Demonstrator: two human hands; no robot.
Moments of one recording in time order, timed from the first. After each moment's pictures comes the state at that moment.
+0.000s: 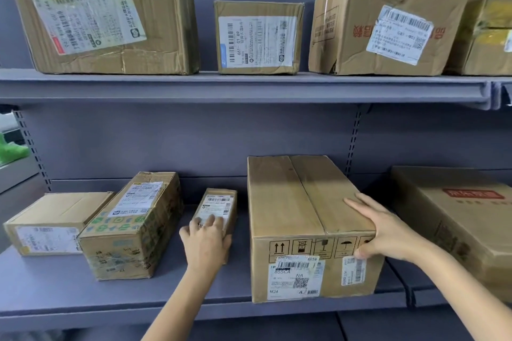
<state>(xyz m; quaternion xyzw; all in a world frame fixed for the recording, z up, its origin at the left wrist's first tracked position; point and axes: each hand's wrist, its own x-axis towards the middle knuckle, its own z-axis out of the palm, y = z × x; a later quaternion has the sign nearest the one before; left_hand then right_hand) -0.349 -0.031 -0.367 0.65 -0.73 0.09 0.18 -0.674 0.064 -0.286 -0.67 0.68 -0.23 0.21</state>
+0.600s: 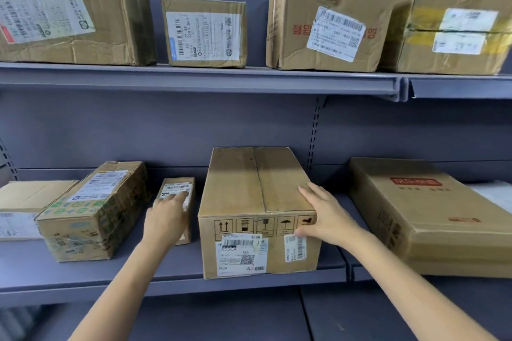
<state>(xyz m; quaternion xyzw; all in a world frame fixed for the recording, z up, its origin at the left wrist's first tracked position) -0.372 0.004 -0.315 0.67 -0.71 0.05 0.20 -0.677 0.085 -0.289 -0.69 0.68 -0.22 0.13</state>
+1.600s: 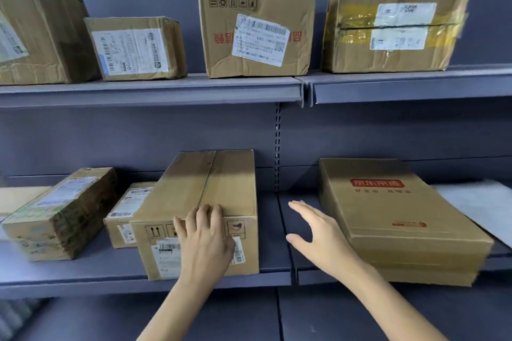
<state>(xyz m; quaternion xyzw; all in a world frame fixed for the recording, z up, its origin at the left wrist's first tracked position) -0.563 0.104 -0.321 0.61 -0.75 0.15 0.22 -0.777 0.153 -0.281 -0.72 0.59 -0.34 0.14</state>
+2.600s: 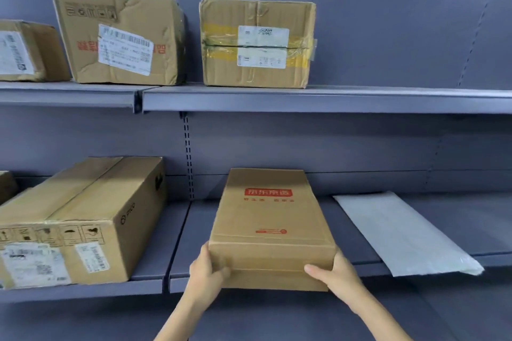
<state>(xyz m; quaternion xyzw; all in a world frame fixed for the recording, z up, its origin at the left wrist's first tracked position) -0.819 0.155 -0.365 0.57 -0.62 -0.42 0.34 -1.079 0.211 -0.351 -0.46 0.72 -0.39 0.35</state>
